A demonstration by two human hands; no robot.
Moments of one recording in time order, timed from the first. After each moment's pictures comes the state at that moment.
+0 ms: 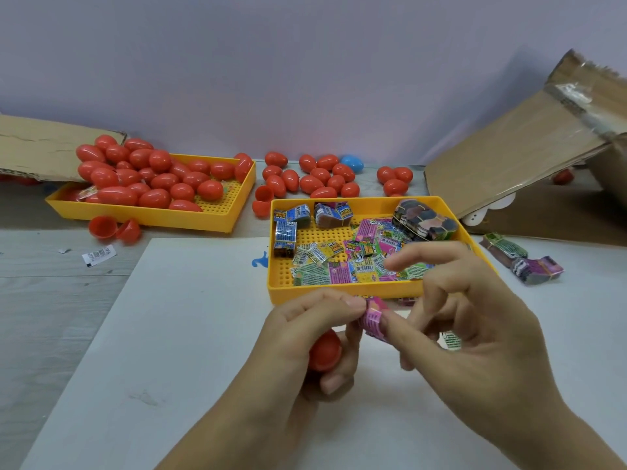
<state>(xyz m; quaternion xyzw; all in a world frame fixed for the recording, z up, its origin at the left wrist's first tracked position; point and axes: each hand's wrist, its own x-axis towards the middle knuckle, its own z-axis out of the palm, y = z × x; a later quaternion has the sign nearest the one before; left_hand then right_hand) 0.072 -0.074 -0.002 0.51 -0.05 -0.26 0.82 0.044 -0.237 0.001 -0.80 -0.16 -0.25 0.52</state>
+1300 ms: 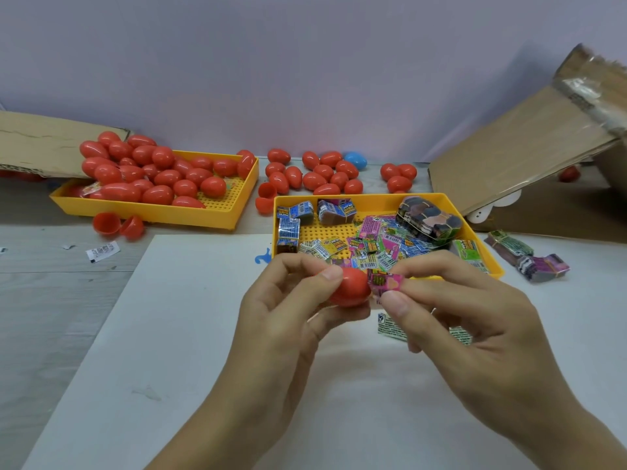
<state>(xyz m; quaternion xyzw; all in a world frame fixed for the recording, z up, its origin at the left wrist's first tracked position) 0.080 -0.071 -0.006 0.50 -0.06 -0.09 0.86 0.047 -0.239 0.000 -0.83 -0.16 -0.24 0.47</state>
